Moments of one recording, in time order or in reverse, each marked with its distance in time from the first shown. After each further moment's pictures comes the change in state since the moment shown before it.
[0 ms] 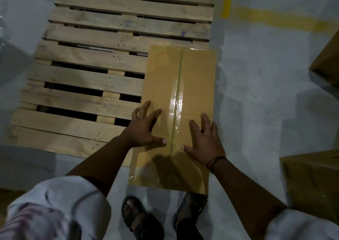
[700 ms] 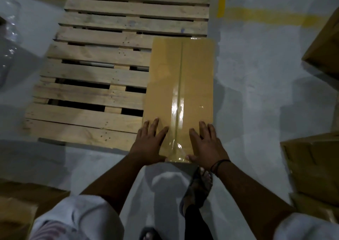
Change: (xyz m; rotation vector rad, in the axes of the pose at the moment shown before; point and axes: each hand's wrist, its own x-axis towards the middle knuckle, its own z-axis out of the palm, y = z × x) left_hand -0.109 0.001 0.083 0.378 -0.033 0.052; right_hand -0.096 -0.013 0.041 -0.134 -0.069 -0.072
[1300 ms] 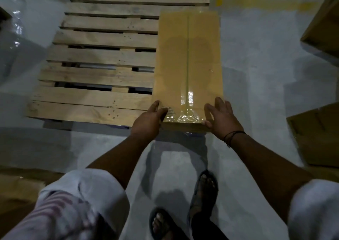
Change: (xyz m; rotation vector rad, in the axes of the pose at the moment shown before) left_hand -0.057 -0.026 0.071 -0.088 0.381 -0.022; right_hand -0.042 -0.005 0.064 0.108 0.301 0.055
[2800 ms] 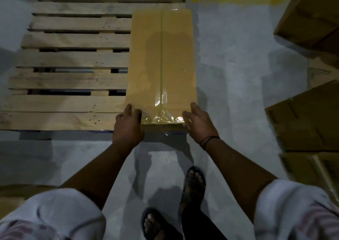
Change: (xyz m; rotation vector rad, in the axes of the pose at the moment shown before) left_hand -0.004 0.006 0.008 -0.018 0.004 -0.161; right_hand -0.011 0.001 0.029 0.150 0.025 -0.025
